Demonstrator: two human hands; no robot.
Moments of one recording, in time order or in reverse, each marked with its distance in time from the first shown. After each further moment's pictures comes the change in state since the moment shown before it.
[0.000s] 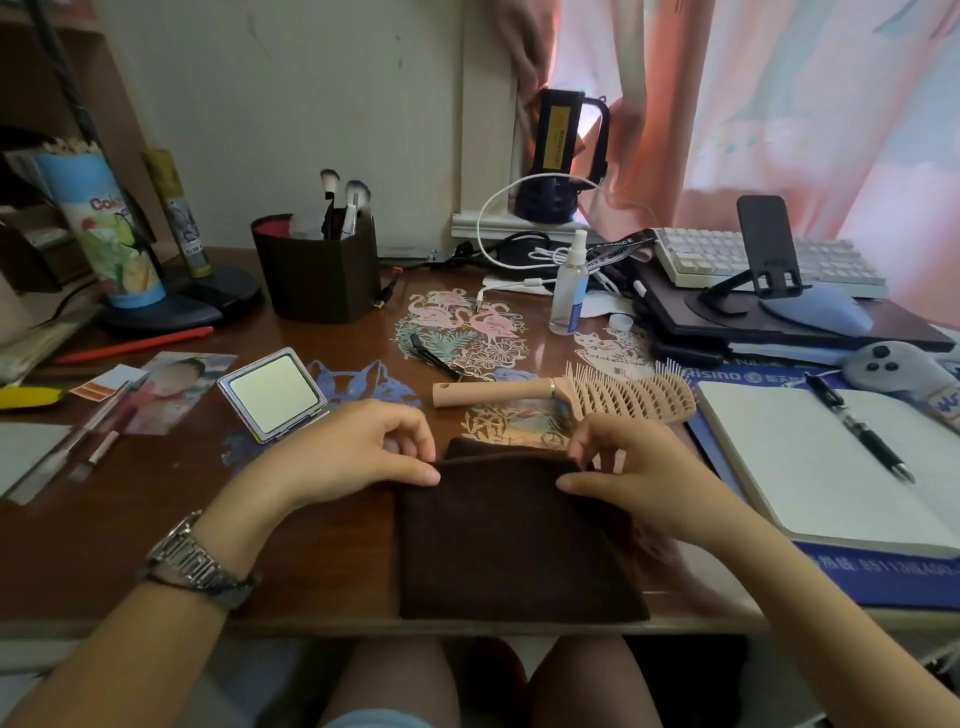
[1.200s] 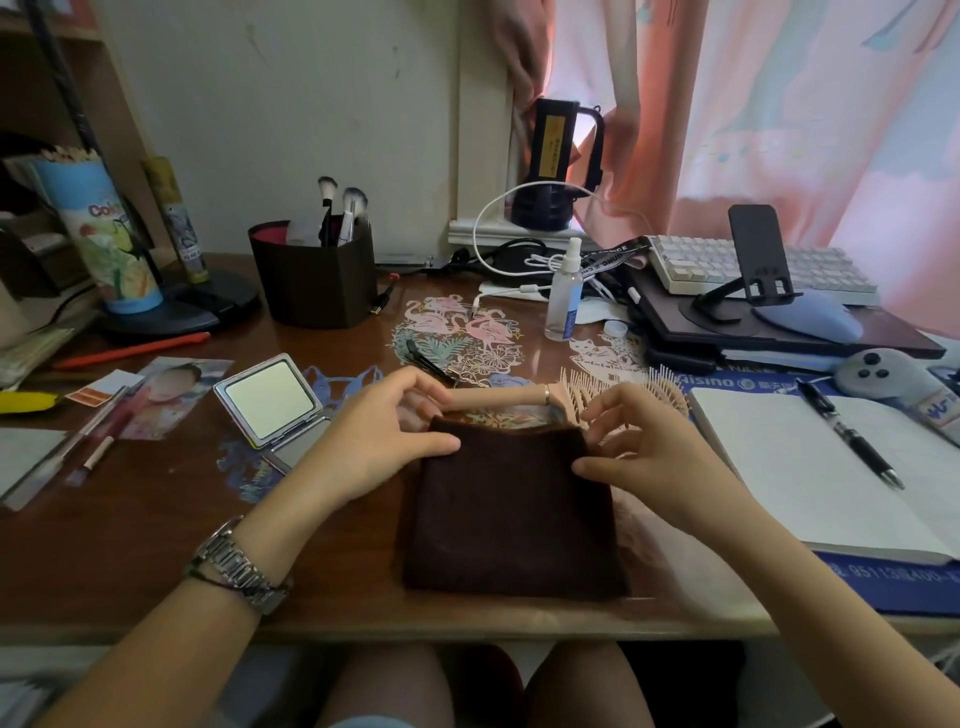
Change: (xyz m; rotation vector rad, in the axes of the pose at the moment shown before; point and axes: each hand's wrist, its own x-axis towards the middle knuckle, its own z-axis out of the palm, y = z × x) left_hand 0.015 0.010 0.019 -0.212 0.344 0.047; right_hand -0.001 -0.004 -0.010 0.200 0.157 0.121
